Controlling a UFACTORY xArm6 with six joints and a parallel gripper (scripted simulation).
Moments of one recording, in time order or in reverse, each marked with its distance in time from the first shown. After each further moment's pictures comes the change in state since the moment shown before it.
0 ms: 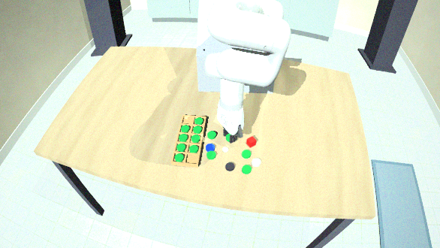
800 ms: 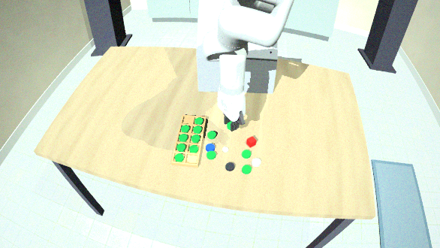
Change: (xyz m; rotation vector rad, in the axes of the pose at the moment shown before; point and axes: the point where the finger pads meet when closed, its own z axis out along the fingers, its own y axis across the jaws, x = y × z) arm 0.000 0.004 -0.068 -0.011 0.009 0.009
